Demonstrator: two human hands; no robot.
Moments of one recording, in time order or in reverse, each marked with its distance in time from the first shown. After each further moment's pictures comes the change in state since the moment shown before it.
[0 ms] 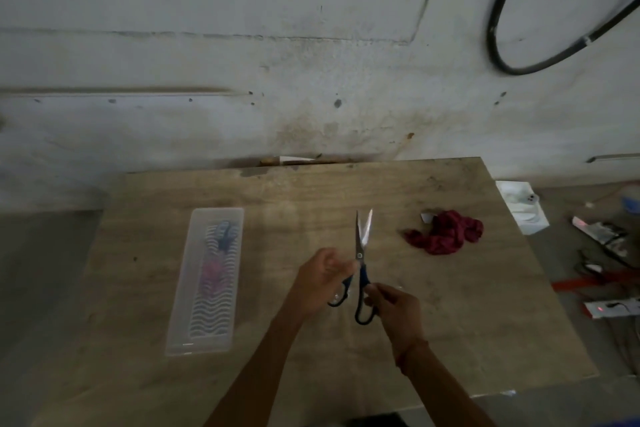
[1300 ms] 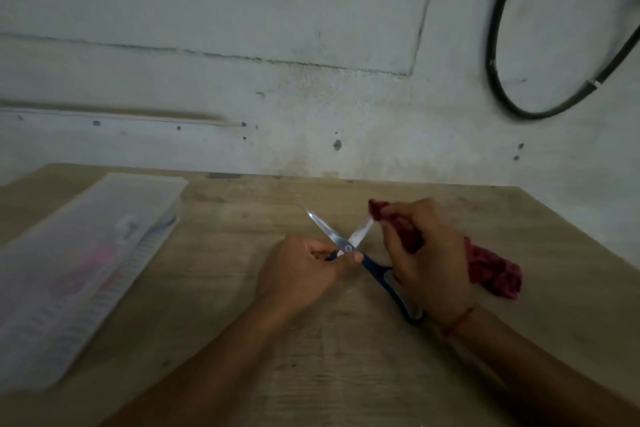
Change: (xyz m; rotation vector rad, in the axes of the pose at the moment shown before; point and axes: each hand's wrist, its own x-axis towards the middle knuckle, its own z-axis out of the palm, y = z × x) left_hand 0.119 -0.115 0.071 0.111 0.431 0.516; right_hand 0.174 0.076 0.009 -0.280 0.297 -1.388
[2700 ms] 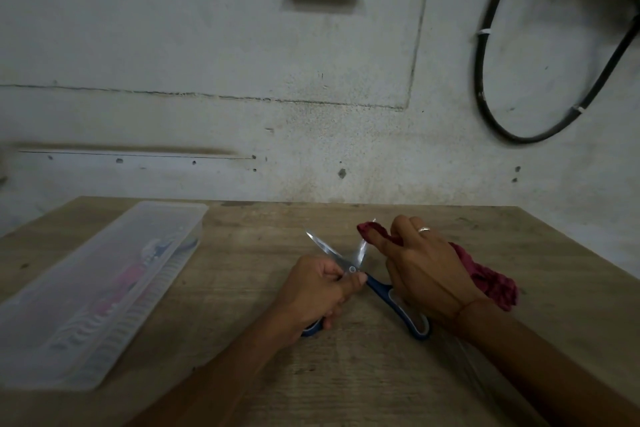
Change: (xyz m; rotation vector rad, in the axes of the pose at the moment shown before) left_hand -0.006 -0.002 -0.008 -0.224 -0.239 -0.054; right_hand 0.009 0.001 -0.004 -0.663 -0.383 -0.339
